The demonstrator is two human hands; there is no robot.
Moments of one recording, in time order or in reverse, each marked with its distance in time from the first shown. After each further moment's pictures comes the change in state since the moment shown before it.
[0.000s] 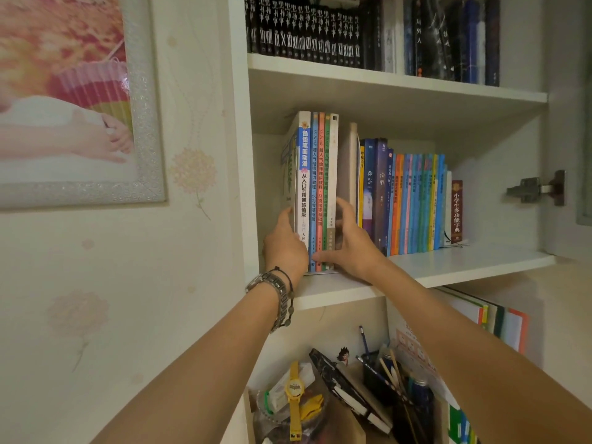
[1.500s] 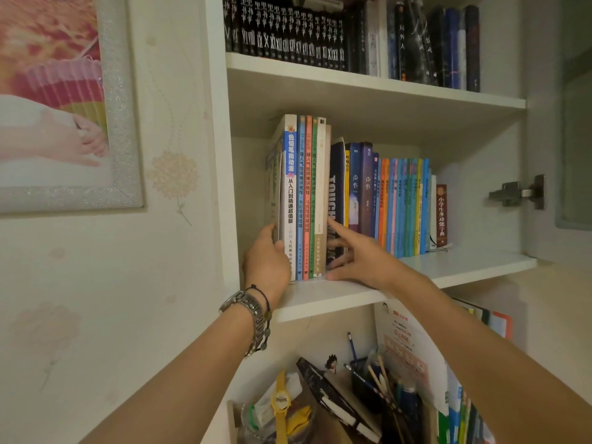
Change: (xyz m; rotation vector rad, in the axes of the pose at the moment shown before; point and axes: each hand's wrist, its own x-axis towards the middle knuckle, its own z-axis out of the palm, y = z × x) left_hand 0.002 -0.015 0.002 -0.021 -0.006 -0.021; right_hand -0.006 0.033 -0.039 -0.117 -0.229 0.091
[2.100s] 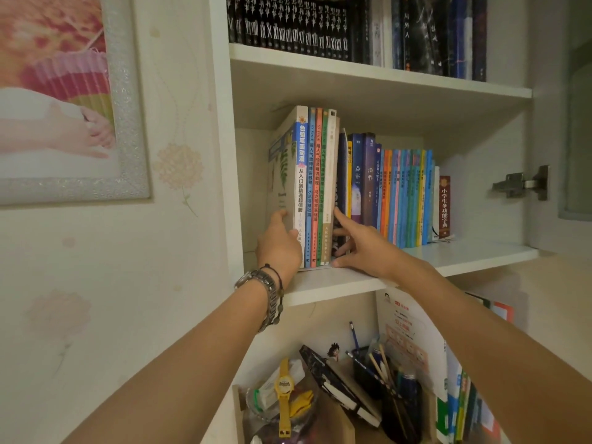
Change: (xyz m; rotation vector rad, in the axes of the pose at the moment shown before) left_hand 0.004 0.009 0.010 0.011 -0.036 -0.030; right_hand -0.003 -0.007 -0.002 -0.198 0.004 -0.009
